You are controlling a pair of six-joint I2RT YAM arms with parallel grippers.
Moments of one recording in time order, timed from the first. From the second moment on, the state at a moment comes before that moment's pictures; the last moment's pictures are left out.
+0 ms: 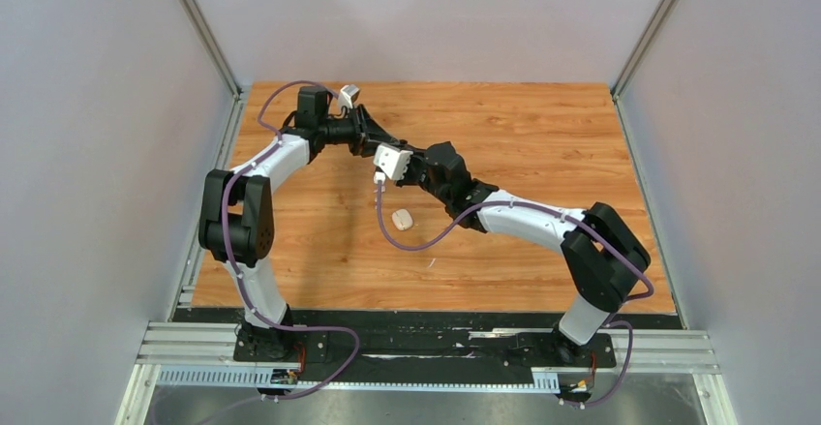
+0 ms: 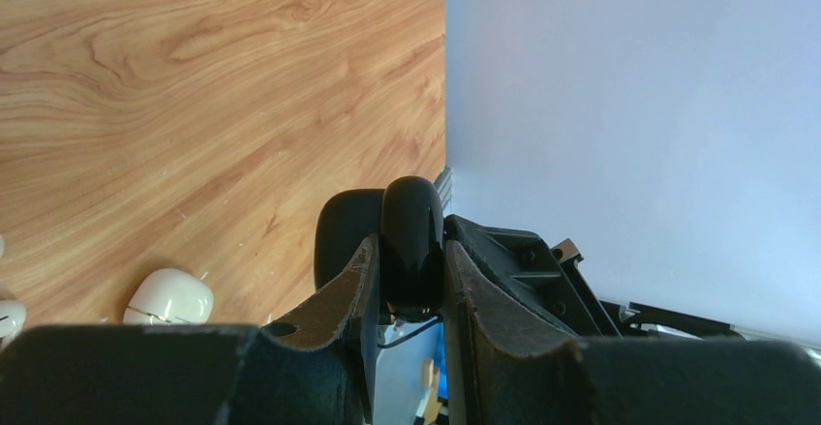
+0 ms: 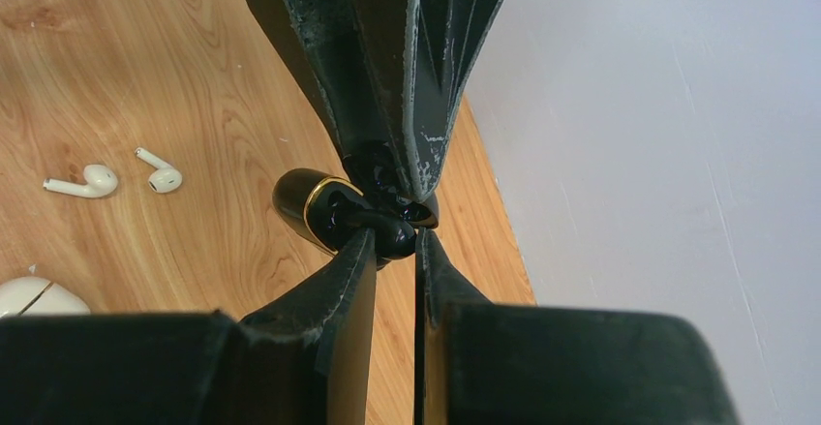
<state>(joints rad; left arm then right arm) -0.20 1.85 1.33 -0.05 0.99 -0.92 0.82 1.68 1.08 0.35 0.09 -0.83</state>
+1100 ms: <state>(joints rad) -0.20 1.85 1.33 -0.05 1.00 -0.92 0.82 1.69 1.11 0.36 0.07 -0.80</state>
